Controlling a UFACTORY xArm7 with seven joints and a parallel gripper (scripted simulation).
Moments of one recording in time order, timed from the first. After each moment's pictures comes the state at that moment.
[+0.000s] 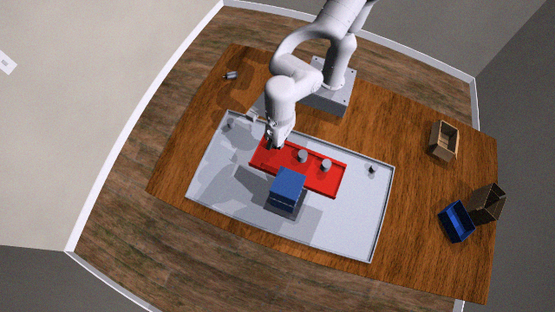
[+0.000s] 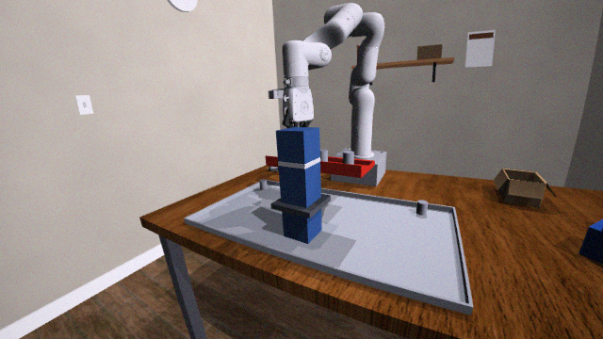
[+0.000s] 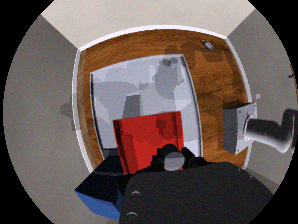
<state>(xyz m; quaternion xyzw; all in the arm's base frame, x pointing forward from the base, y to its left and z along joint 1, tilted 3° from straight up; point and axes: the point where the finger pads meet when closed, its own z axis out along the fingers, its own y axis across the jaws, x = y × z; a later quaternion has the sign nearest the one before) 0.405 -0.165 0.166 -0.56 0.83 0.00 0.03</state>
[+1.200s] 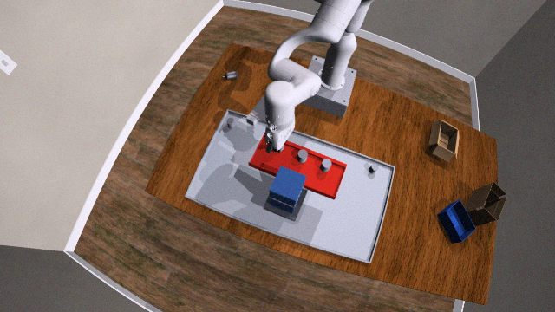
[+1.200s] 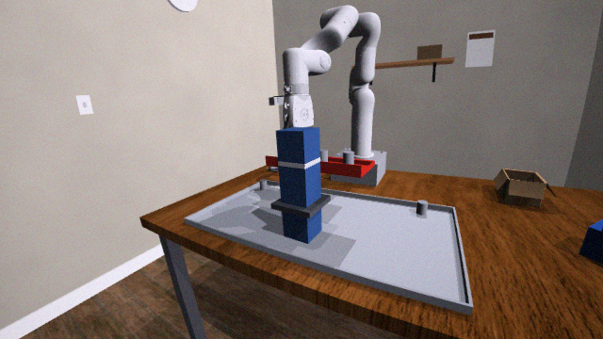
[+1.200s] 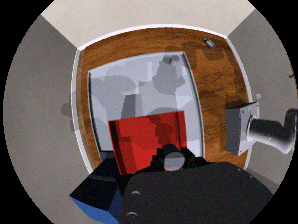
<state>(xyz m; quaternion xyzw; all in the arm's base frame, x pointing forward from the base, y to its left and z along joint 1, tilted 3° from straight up) 0.406 -0.165 0.146 -0.56 0.83 0.00 0.03</state>
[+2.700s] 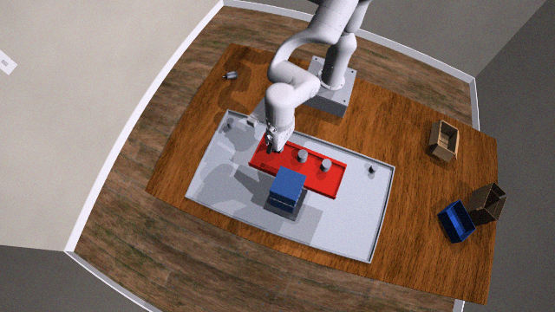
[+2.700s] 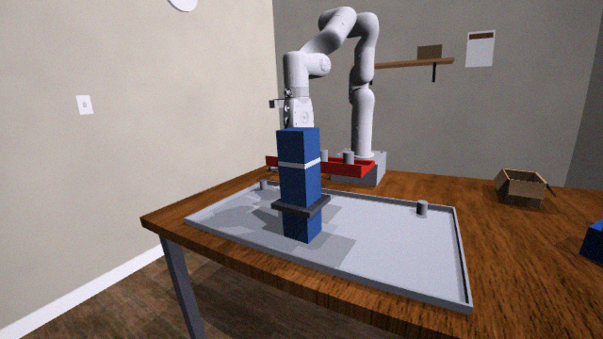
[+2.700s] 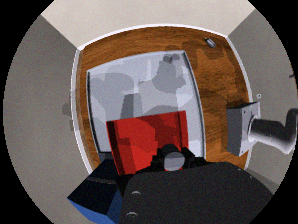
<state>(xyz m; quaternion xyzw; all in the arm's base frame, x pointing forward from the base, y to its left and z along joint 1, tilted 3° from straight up) 0.407 -0.165 0.137 -0.56 0.83 0.00 0.03</state>
